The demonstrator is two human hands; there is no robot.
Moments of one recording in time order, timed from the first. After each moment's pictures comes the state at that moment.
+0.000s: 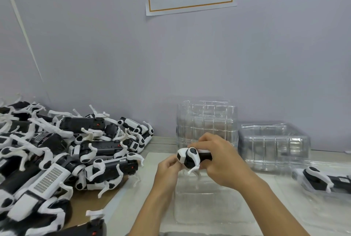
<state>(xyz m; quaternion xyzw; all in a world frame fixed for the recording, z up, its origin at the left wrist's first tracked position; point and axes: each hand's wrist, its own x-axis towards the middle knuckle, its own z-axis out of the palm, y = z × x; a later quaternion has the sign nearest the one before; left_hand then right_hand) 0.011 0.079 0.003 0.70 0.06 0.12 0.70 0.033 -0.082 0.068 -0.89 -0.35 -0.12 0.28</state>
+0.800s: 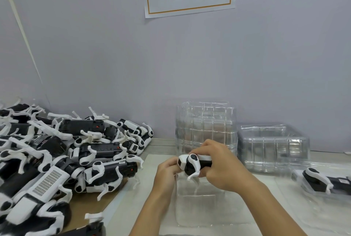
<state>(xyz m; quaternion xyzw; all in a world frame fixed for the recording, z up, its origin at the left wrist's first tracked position) 0.005 0.078 0.010 0.68 0.05 0.10 0.72 0.038 -0.083 0.061 -0.89 -0.33 -0.08 0.30</state>
